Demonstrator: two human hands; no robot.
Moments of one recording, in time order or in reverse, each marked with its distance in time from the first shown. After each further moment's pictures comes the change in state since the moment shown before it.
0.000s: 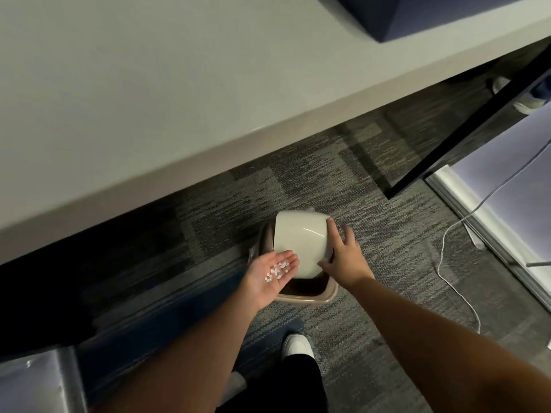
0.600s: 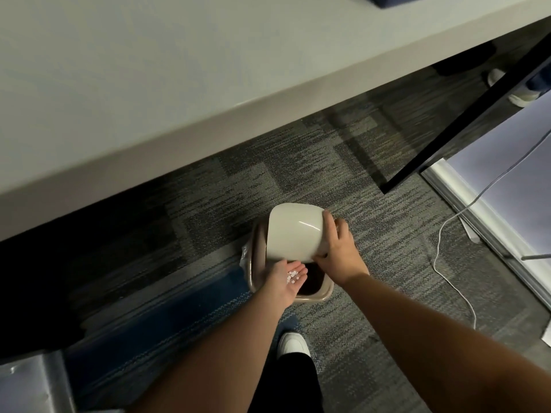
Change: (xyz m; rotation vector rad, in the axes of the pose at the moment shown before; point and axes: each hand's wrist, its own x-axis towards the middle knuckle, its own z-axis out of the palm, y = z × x) left_hand 0.049 -0.042 0.018 0.042 0.223 -0.041; right_hand 0.005 -0.004 0.006 0.032 0.110 -0.085
